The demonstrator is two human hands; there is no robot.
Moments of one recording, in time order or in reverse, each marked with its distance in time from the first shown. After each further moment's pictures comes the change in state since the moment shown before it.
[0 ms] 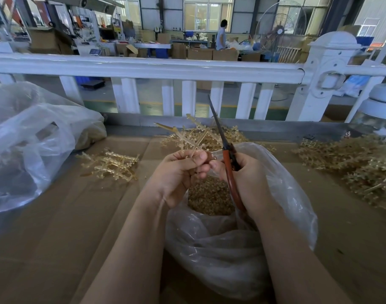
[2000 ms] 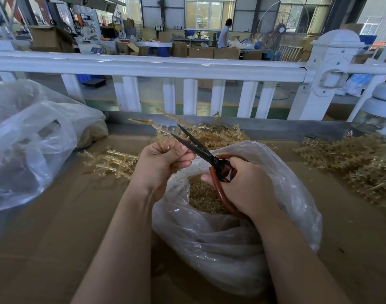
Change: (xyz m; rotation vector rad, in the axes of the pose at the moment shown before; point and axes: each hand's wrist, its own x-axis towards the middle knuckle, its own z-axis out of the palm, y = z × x) left_hand -0.008 0.018 -0.015 0.129 0.152 0.227; right_hand -0.010 -0.005 -0.003 -0.643 0.009 -0.231
